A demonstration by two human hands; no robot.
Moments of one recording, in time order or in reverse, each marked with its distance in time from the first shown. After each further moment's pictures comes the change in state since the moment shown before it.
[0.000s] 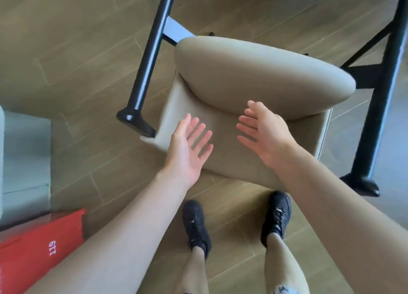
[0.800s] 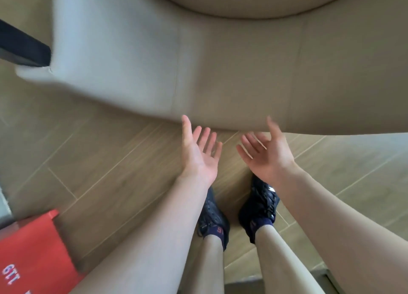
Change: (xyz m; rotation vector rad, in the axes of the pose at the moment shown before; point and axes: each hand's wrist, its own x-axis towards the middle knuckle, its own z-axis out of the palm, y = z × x) left_hand 0.205 -0.218 -0.129 -0.056 0.200 -0.218; right_hand 0.179 0.321 -0.049 0.721 0.191 0.394
